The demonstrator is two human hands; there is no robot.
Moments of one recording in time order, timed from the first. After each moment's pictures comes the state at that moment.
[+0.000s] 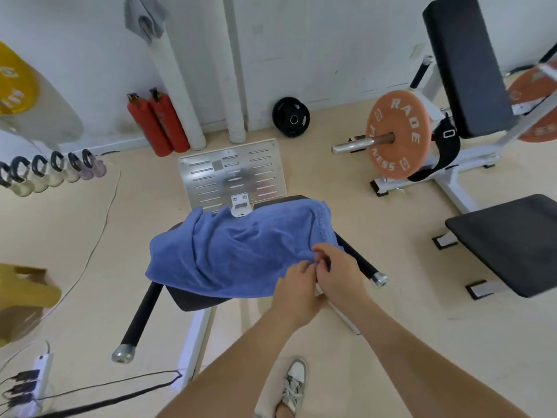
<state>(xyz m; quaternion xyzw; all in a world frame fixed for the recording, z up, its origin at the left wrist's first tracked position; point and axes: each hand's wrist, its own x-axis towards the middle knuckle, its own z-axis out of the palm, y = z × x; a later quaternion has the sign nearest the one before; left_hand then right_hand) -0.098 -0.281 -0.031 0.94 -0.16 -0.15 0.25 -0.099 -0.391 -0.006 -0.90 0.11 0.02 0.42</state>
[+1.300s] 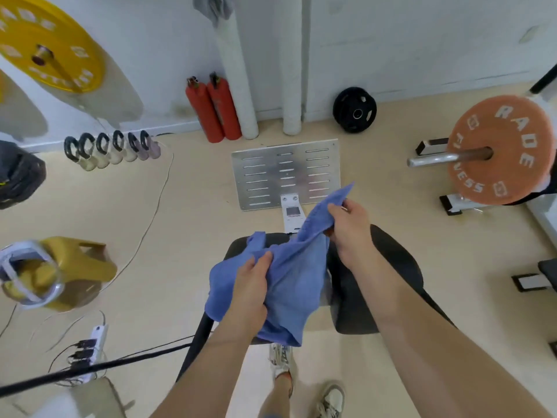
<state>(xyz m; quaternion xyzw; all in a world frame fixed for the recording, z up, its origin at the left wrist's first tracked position) 0.034 -0.100 0.018 0.58 0.36 -0.13 0.72 0.135 -0.253 0.010 -0.66 0.23 0.10 0.70</state>
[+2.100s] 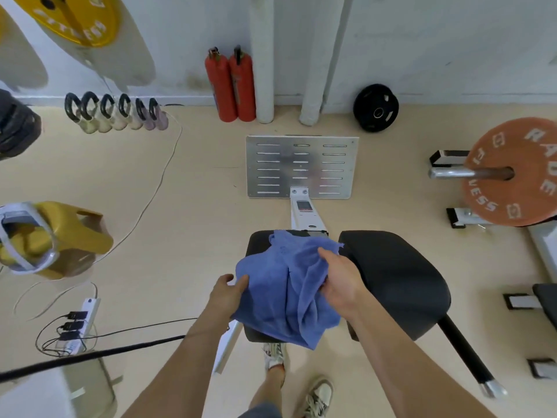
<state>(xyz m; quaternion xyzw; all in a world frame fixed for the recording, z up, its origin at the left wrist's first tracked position) 0.027 0.026 -0.073 0.68 0.44 -0.26 0.53 0.086 -0.175 -0.007 -0.62 0.31 0.27 0.67</state>
